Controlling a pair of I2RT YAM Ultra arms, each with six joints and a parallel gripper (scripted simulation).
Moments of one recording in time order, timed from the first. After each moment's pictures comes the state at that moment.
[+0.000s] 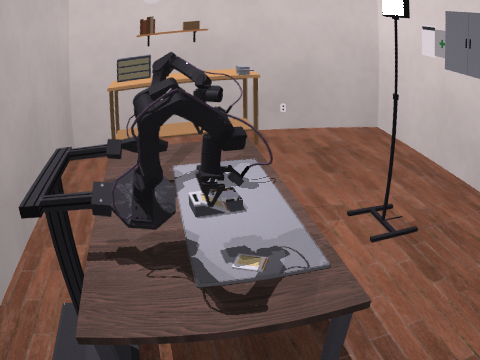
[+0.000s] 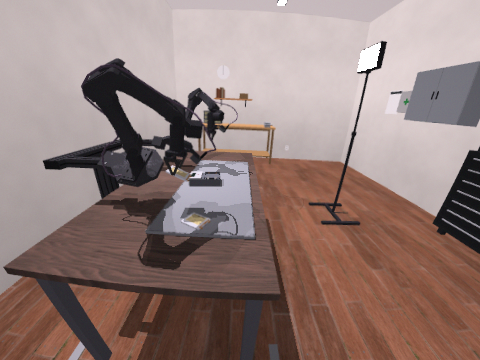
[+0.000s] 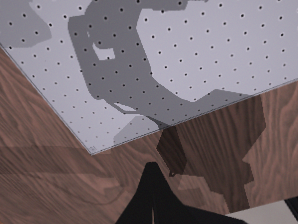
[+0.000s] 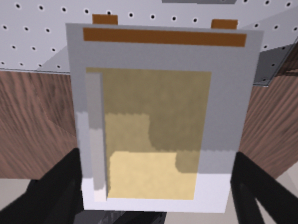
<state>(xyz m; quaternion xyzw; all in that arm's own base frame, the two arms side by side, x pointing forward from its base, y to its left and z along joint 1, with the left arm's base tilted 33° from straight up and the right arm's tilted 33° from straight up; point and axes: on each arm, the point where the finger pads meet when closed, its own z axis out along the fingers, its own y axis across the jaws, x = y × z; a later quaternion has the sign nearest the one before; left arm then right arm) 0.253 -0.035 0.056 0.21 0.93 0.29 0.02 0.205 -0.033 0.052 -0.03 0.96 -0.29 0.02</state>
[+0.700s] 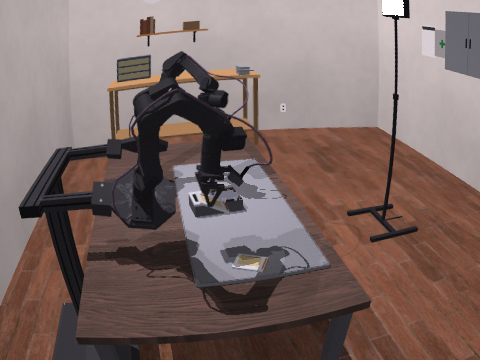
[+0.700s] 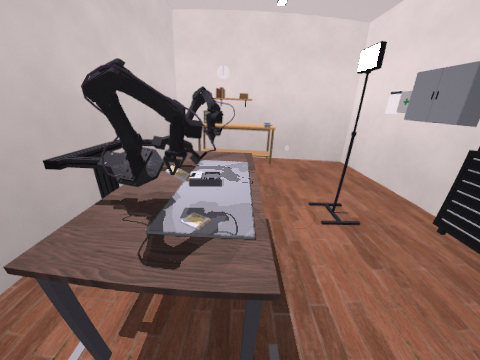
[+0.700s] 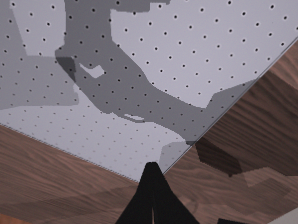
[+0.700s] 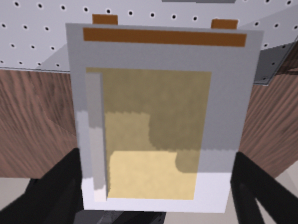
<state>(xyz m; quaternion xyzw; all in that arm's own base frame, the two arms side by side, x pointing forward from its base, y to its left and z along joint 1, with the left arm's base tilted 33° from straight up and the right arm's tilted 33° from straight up) 0.276 -0.102 0.013 0.48 0.82 0.31 -0.06 0.204 -0.033 0.052 -0.03 0.96 -0.29 0.02</state>
